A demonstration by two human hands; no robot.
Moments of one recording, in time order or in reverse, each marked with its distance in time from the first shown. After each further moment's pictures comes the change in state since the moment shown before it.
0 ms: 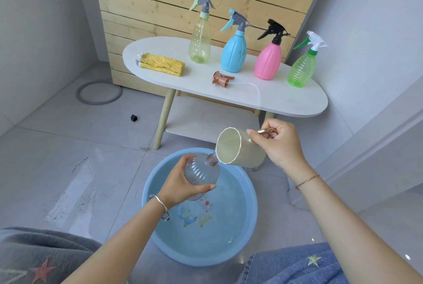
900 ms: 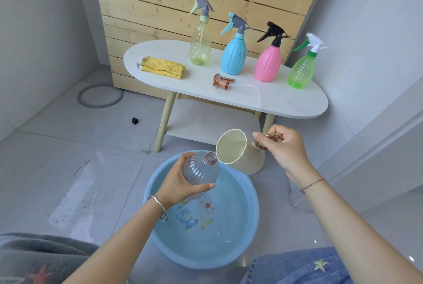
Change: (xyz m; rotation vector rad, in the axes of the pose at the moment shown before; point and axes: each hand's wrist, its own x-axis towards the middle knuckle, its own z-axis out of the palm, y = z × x) left_hand -0.001 0.009 -0.010 0.011 0.011 0.050; right_hand -0.002 0.008 -0.003 0.223 0.040 0.181
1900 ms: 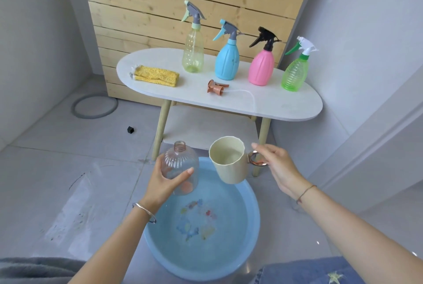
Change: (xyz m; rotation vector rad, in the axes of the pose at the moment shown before) left_hand 0.008 0.004 -0.024 -0.338 0.168 -0.061; right_hand 0.001 0.037 0.003 0.137 -0.055 0.332
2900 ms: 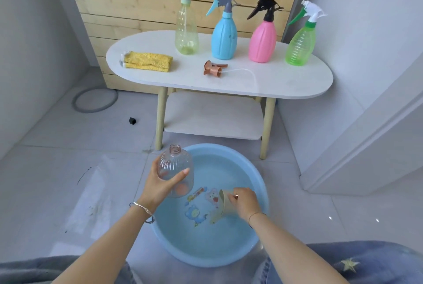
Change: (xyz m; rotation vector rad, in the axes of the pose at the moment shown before) left_hand 0.002 -0.033 -0.011 0.110 0.021 -0.202; right_hand 0.009 0.203 0.057 -1.026 -0.201 0.024
